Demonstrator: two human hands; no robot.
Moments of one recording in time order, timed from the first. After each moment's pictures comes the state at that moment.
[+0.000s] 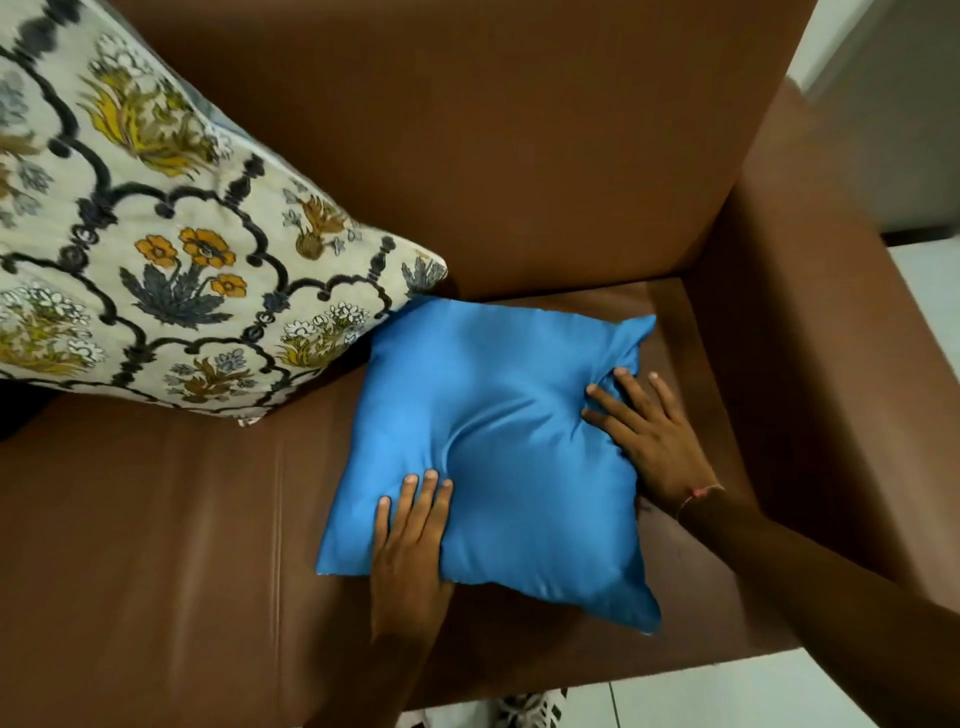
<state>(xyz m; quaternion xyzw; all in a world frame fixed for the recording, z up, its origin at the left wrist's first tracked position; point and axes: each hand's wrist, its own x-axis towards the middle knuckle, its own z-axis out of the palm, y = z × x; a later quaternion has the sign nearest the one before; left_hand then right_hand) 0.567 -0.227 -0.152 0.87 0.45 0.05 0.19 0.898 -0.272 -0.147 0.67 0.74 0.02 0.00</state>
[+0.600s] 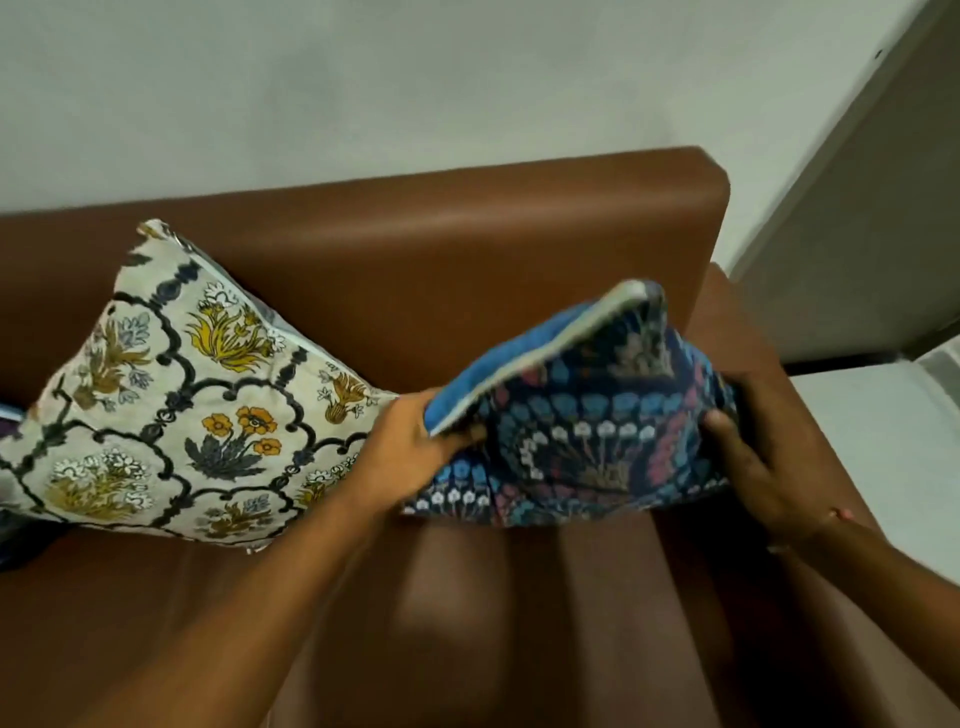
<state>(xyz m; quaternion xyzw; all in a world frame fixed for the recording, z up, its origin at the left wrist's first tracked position) 0.687 -0.033 0.070 0.74 0.41 0.16 0.51 0.972 -0.225 0.079 0.76 0.53 -0.09 -0.36</state>
